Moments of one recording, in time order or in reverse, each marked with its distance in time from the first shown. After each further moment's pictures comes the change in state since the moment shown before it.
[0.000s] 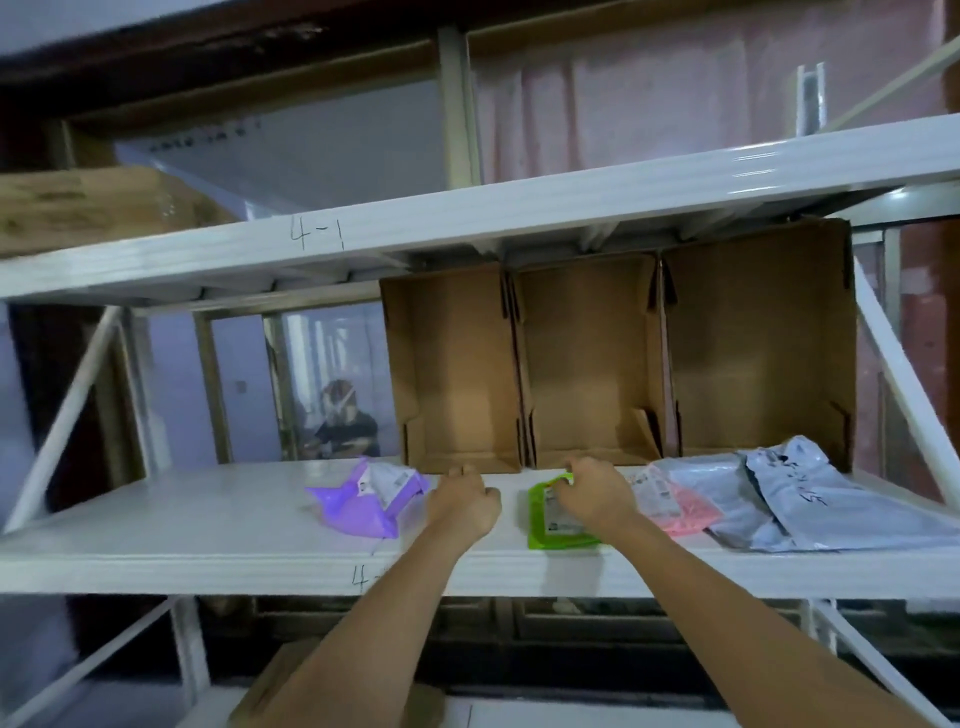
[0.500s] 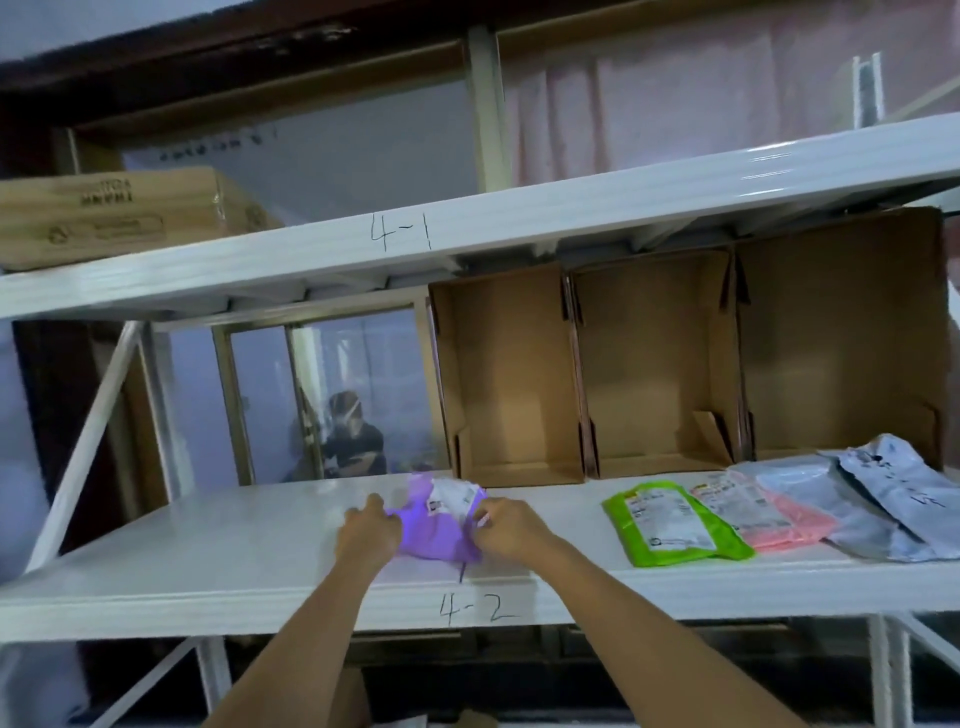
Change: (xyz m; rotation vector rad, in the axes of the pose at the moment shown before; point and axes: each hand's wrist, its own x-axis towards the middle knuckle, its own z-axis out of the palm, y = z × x) left_hand 0.057 -0.218 -0.039 -0.184 0.095 -0.297; right_hand 0.013 -0.164 0.121 0.168 -0.301 -0.108
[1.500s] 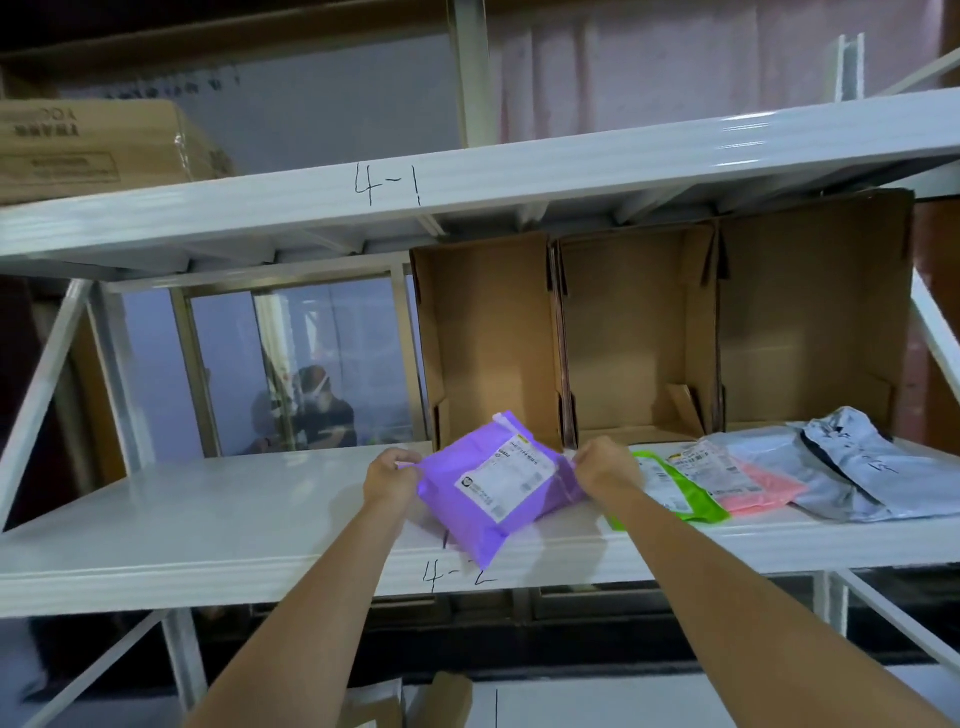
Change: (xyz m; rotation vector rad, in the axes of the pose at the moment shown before) left_hand 0.002 0.040 0.023 -0.788 -0.041 -0.026; right_hand -0.002 0.084 -0.064 -0.070 0.455 0.433
